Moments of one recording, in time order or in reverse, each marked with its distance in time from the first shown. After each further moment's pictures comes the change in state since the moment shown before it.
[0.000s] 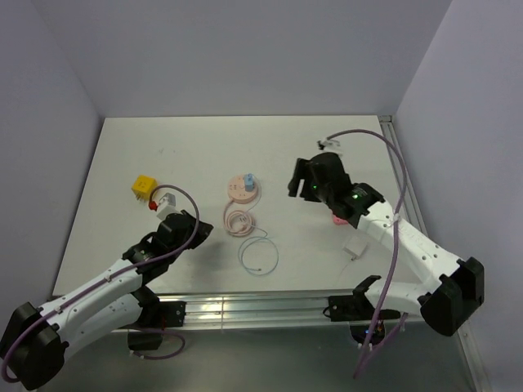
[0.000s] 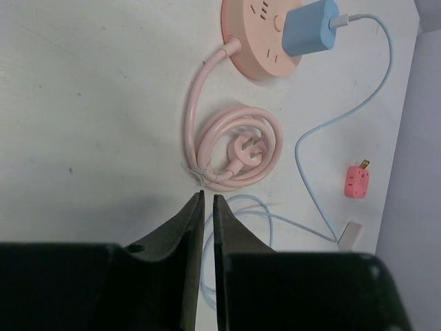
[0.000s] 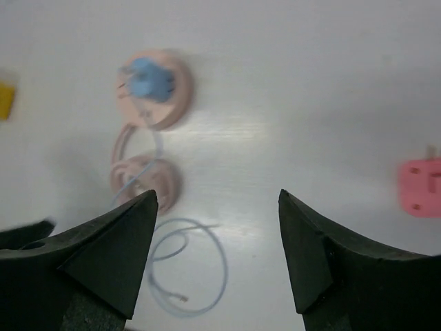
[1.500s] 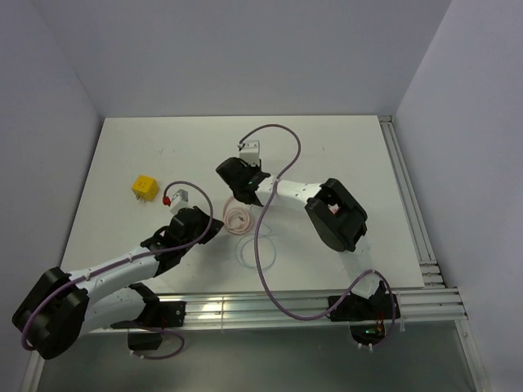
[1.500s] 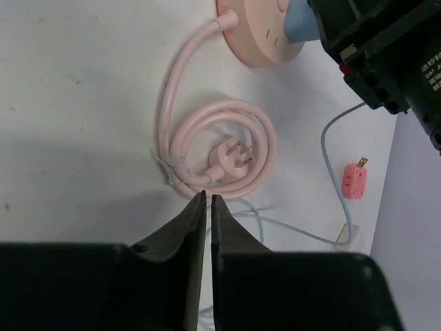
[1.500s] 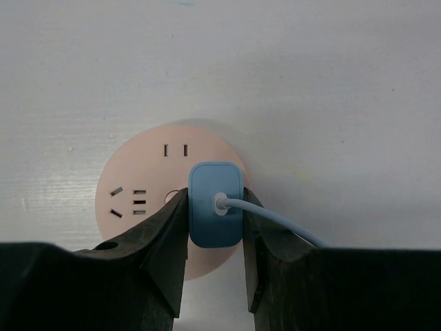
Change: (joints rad) left arm 0.000 0.260 -0.002 0.269 0.059 -0.003; right arm 0.166 0.933 0.447 0.234 0.570 -0.001
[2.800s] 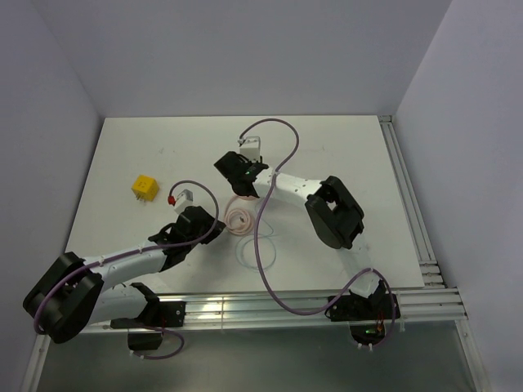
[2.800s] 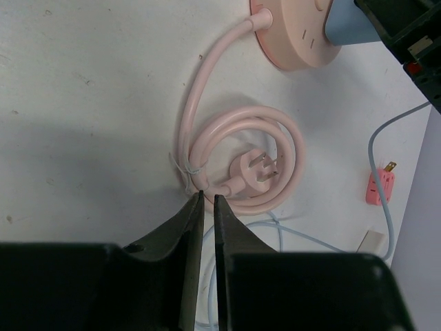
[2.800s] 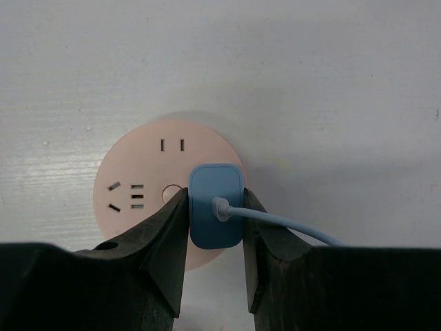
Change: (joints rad) left arm 0.000 0.118 0.022 0.033 -0.003 0.008; right arm -0.019 0.011 0.137 -0.224 -0.019 0.051
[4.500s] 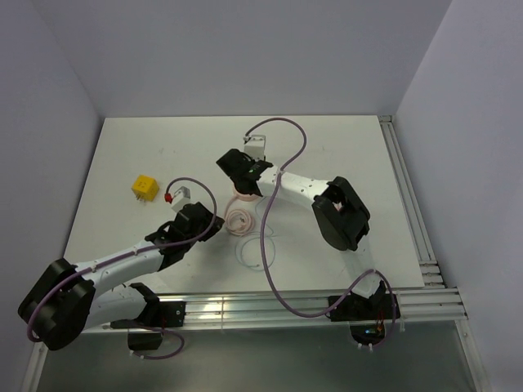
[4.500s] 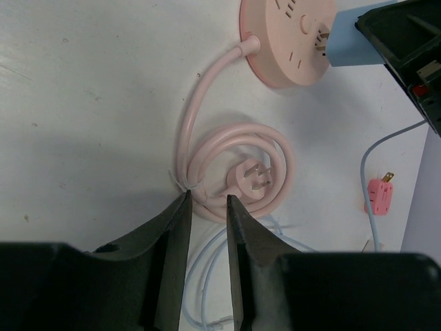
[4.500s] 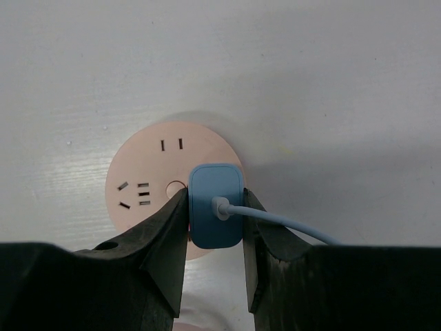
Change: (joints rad) left arm 0.000 -0.052 0.037 -0.084 -0.047 0.018; right arm -0.009 -0.059 -0.014 -0.020 -0.019 0.084
